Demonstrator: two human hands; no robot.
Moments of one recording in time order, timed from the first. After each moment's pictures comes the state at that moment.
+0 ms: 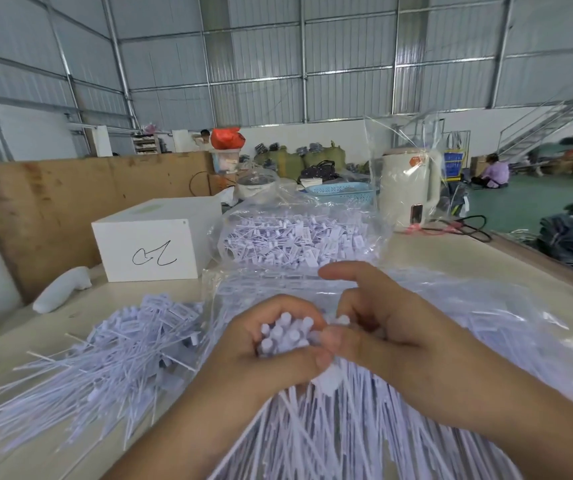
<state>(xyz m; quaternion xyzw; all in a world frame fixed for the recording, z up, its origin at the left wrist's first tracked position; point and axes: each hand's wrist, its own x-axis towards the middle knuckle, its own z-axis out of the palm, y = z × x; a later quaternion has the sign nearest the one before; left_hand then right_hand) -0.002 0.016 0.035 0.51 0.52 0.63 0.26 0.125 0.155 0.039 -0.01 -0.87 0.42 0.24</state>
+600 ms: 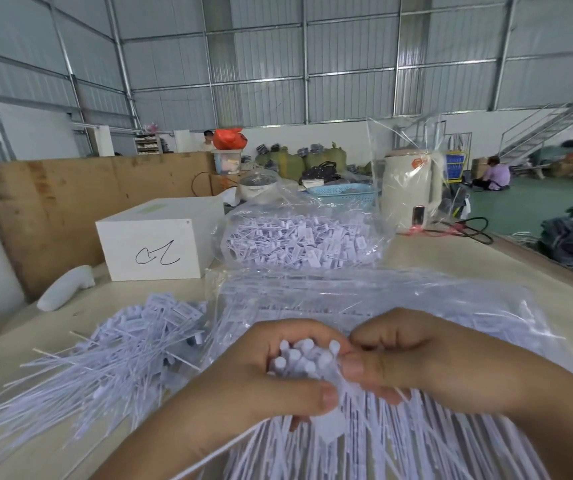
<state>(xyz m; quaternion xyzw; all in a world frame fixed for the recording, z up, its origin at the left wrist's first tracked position) -0.010 0.011 0.039 0.58 0.51 0.52 0.35 0.136 0.165 0.056 -0.04 -0.89 0.45 0.05</state>
